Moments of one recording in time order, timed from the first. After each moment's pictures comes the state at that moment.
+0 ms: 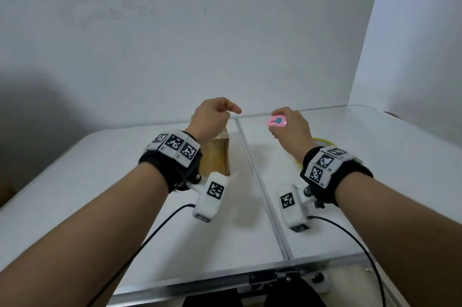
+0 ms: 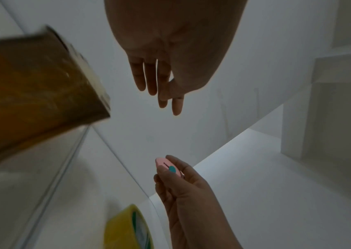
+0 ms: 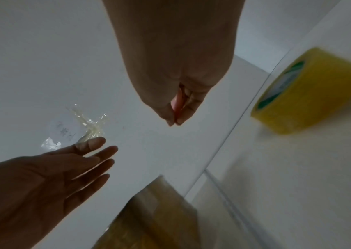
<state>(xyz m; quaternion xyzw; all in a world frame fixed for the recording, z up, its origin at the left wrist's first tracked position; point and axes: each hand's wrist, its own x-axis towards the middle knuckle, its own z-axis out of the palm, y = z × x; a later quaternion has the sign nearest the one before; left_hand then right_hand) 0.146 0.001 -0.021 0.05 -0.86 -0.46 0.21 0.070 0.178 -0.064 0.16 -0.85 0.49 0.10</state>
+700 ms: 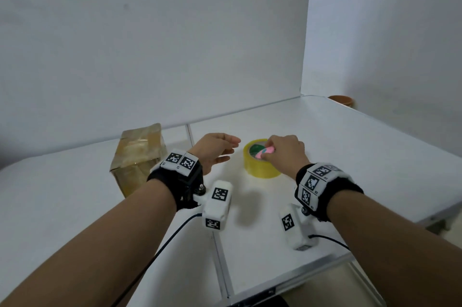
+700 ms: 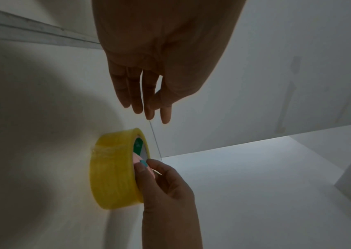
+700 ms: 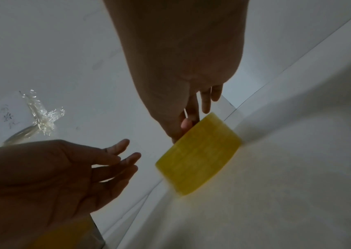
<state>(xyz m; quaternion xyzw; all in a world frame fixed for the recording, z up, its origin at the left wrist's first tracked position) 0.040 0.105 -0.089 0.09 -0.77 -0.63 -0.04 0.011 0.288 -0.118 0.07 -0.96 0.28 0.03</state>
